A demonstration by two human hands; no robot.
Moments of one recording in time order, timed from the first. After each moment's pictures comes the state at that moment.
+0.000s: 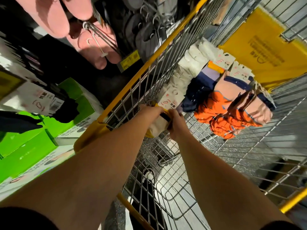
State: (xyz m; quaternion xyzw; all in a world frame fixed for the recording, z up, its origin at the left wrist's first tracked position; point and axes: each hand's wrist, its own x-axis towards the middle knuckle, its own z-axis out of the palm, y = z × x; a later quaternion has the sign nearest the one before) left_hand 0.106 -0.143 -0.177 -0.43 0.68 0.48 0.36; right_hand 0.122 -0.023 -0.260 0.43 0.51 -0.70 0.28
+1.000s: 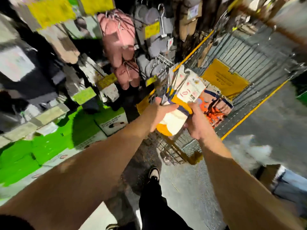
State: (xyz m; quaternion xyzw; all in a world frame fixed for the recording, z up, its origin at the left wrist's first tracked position) left_hand 0.329 -0.187 0.080 -0.19 0.66 0.71 0.15; right_hand 0.301 -0.031 0.044 0.17 0.60 -0.74 0.23
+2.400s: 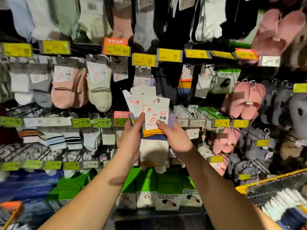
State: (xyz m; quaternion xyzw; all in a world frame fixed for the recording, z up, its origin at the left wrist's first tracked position) left_hand 0.714 -0.479 0.335 -0.22 0.42 0.78 -0.42; right_hand 0.596 -0.407 0.329 -0.44 0.55 -0.65 0.29
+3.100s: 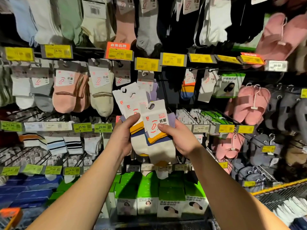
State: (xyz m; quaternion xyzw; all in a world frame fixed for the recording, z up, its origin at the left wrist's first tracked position) left_hand 0.718 -0.530 0.345 -0.19 0.40 0.80 -0.40; right_hand 0.568 -0.423 0.337 -0.42 0.53 -0.63 0.38
